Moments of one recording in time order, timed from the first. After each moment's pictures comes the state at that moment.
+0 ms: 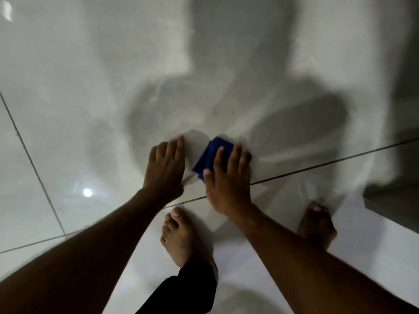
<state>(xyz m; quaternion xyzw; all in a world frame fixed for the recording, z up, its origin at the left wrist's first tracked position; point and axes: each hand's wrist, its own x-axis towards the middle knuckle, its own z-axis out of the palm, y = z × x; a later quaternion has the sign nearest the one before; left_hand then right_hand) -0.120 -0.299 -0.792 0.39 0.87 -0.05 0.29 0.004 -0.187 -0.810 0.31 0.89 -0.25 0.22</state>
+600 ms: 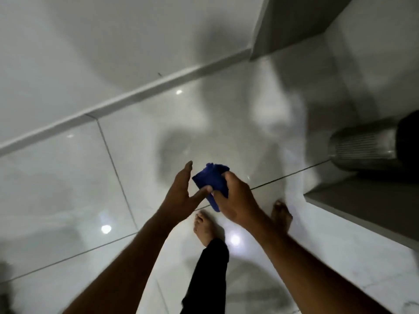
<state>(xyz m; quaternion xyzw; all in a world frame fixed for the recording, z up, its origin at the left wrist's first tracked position) -0.150 -0.280 -0.416 0.15 0.82 0.33 0.44 -0.049 -0.144 -0.401 0.37 0.74 -0.54 0.16</state>
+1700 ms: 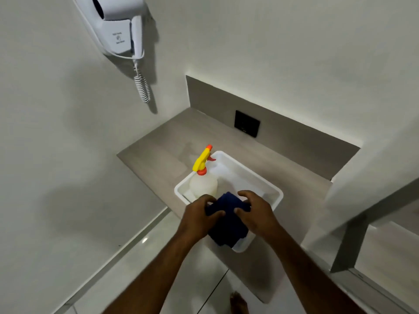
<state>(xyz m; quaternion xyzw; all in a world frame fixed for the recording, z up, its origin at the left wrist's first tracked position) -0.007 0.023 0.055 0.46 0.78 0.29 0.32 0.155 0.105 0.053 0.52 0.71 -0.45 -0.12</state>
